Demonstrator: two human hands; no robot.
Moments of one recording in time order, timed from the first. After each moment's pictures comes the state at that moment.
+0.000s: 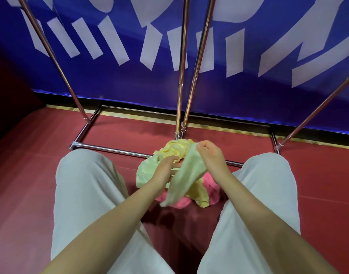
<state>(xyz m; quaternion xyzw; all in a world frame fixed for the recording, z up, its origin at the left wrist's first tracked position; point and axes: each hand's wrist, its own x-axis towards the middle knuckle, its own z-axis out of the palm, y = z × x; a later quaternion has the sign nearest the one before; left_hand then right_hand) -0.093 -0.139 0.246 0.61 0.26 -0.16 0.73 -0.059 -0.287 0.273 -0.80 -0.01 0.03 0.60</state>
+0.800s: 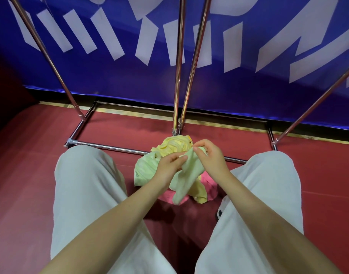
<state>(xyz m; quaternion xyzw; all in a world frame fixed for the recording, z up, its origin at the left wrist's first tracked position) -0.090 -0.148 0.229 0.65 0.12 -0.10 0.75 -0.063 -0.296 0.259 -0.84 -0.07 0.00 0.54</state>
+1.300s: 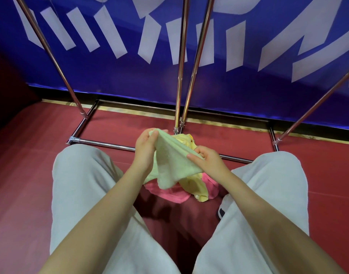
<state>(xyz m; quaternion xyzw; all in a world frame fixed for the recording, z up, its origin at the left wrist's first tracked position) -0.075 -0.097 0.270 0.63 0.17 0.06 0.76 -0.068 -0.299 0.250 -0.85 -0.11 0.10 0.50</state>
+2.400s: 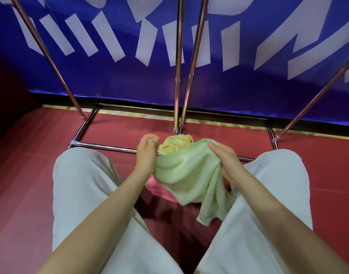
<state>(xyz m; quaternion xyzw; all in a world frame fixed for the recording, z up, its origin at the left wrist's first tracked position) -0.082 -0.101 0.263 0.70 0.20 0.09 0.68 -0.087 -0.325 0.285 -0.61 0.05 0.17 0.77</state>
